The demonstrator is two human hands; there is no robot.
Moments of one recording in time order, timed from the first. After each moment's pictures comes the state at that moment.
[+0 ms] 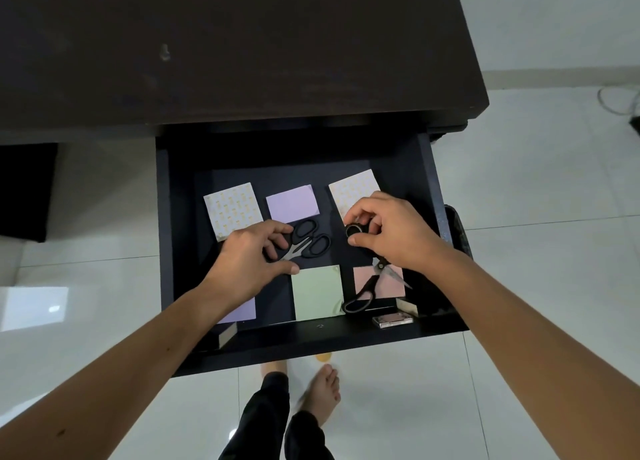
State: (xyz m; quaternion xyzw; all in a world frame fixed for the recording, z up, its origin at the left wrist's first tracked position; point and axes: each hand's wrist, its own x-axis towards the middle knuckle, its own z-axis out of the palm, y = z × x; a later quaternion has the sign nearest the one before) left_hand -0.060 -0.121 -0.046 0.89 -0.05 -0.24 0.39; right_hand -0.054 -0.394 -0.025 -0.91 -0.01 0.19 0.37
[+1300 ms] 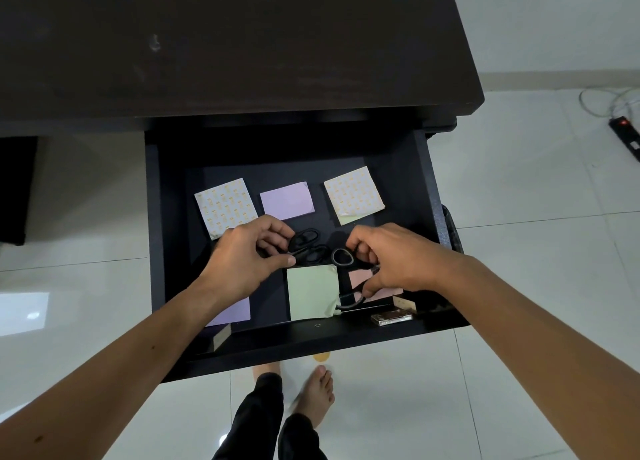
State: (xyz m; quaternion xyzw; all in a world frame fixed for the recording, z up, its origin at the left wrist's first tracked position) left_hand -0.061 -0.124 -0.042 0.84 -0.02 -0.26 0.47; right_hand -0.076 -0.394 -0.005 -0.90 -0.10 0.37 0.20
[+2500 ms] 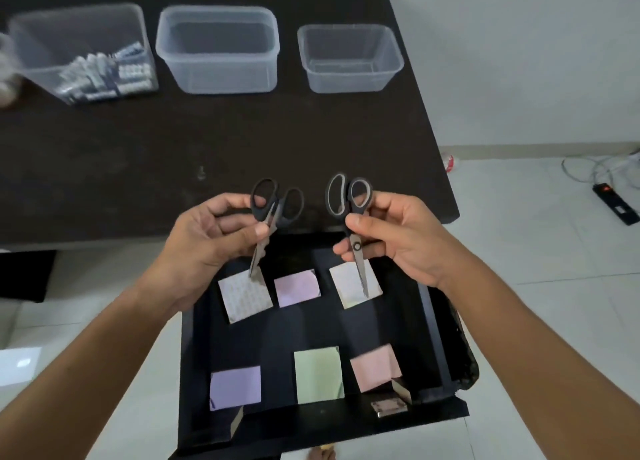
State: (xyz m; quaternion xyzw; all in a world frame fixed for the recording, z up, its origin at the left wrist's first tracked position) left_hand 0.040 -0.096 0.096 0.62 0.03 -0.20 0.76; right_hand 0.021 -0.382 0.120 -0.64 0.07 0.21 0.74
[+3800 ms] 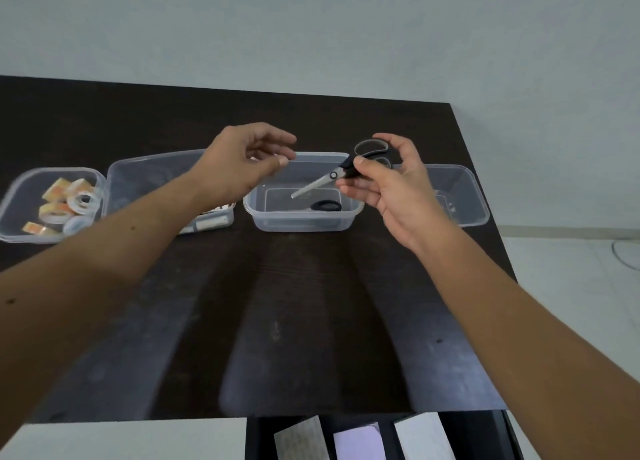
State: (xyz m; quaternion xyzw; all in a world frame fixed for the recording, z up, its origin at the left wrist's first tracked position) left_hand 0.355 -0.025 0.184 0.86 -0.14 -0.05 0.48; right_hand 0.305 -0.268 0.189 -0.59 0.14 0.04 0.79
